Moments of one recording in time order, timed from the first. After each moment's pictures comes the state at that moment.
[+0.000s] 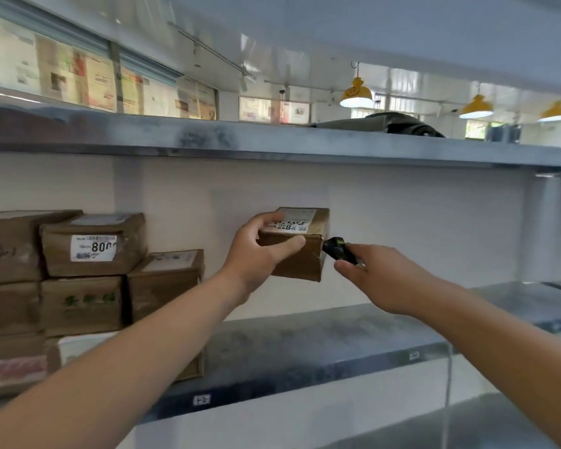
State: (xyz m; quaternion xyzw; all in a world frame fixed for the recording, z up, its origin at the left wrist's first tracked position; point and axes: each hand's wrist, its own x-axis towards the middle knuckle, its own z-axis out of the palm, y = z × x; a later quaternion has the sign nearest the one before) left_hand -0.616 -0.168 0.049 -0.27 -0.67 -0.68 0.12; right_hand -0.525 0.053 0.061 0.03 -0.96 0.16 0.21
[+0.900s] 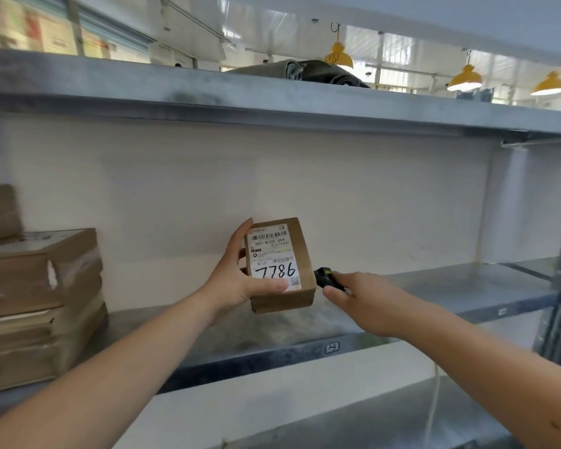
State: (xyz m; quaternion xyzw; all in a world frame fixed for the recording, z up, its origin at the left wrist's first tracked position) left_hand -0.663 -0.023 -0.042 -0.27 -0.73 -0.63 0.04; right_hand -0.557 0.229 -0.019 0.01 -0.98 0.15 0.09
